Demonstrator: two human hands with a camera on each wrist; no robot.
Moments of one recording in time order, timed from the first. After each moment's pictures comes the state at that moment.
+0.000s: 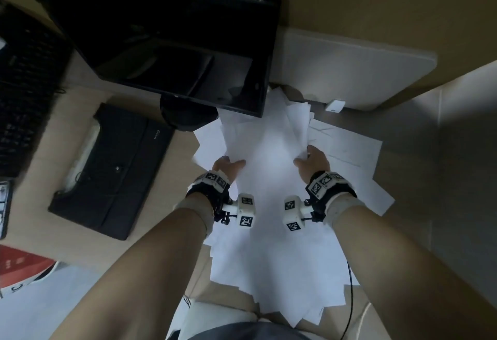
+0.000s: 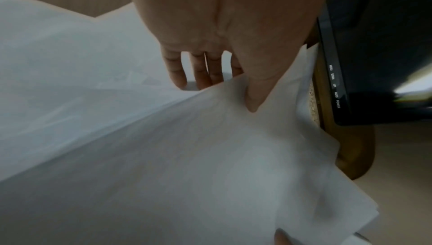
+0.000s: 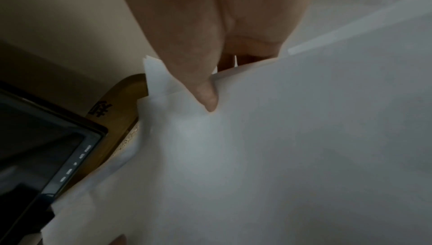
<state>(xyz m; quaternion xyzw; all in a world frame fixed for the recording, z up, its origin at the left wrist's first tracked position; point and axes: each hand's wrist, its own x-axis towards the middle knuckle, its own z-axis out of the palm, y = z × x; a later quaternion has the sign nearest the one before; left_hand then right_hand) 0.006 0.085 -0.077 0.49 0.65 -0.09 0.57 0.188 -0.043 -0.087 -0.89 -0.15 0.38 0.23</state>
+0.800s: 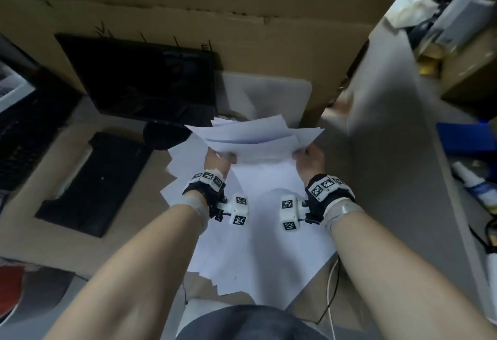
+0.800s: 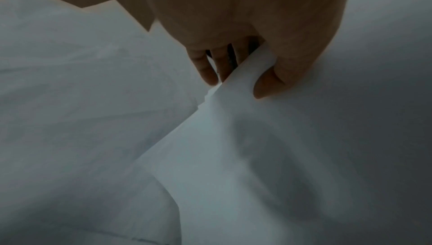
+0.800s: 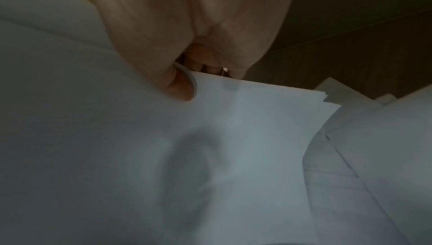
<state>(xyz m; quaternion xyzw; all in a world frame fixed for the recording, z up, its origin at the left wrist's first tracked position) 0.058 -0.050 0.066 0.57 0.58 0.17 0.56 0.210 -0.191 0.073 -0.80 -0.12 0.26 0.52</state>
